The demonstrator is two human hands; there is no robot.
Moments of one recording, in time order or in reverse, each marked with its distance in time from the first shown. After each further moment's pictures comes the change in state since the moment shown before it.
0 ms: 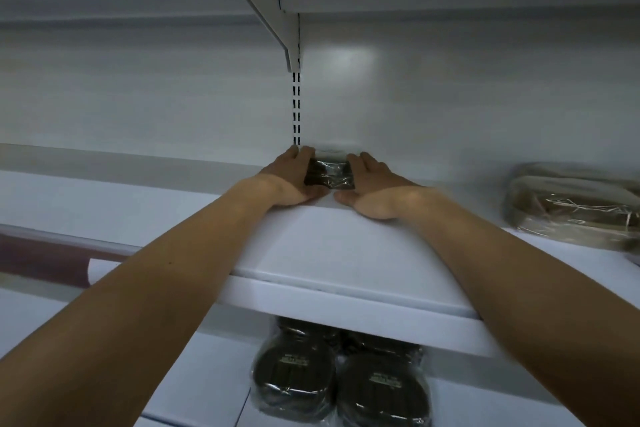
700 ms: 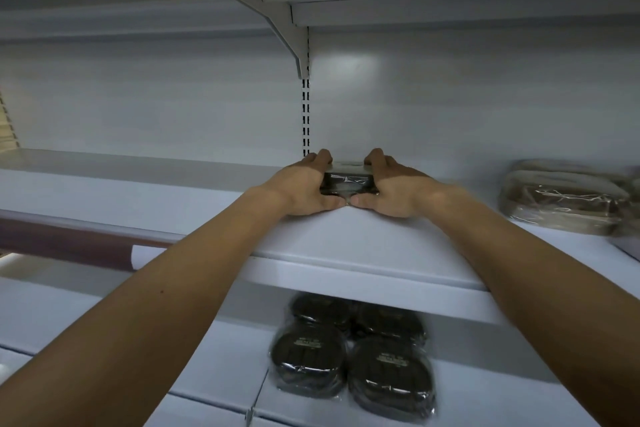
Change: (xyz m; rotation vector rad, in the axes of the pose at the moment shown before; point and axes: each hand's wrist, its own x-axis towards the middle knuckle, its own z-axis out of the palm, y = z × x) left_hand -0.055 0.024 -0.018 0.037 0.027 0.143; right_hand -0.040 0.000 -0.016 0.013 0.036 -0.004
